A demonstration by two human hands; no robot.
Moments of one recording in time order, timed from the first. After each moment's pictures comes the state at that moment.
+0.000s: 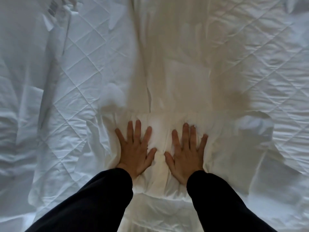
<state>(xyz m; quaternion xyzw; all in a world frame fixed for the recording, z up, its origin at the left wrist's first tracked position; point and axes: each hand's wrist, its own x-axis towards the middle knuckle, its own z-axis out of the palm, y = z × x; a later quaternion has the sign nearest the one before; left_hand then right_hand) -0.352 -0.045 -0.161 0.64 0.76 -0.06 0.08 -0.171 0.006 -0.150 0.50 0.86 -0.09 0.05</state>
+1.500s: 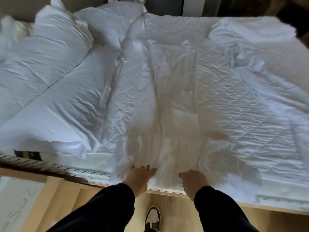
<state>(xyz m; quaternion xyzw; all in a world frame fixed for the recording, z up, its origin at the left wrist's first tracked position) -0.279 -0.334 0.004 0.68 0.69 -0.16 0.22 -0.082 -0.255 0.008 0.42 0.87 -0.12 0.24</state>
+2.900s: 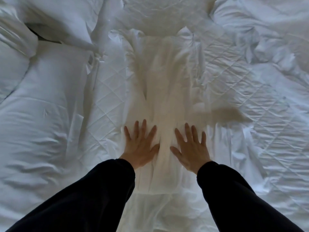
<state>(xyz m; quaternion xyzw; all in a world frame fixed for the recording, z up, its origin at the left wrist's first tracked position) -0.428 -0.020 -0.059 0.67 0.73 -0.09 0.14 -0.228 0.025 -0.047 0.51 0.84 -0.10 0.12</state>
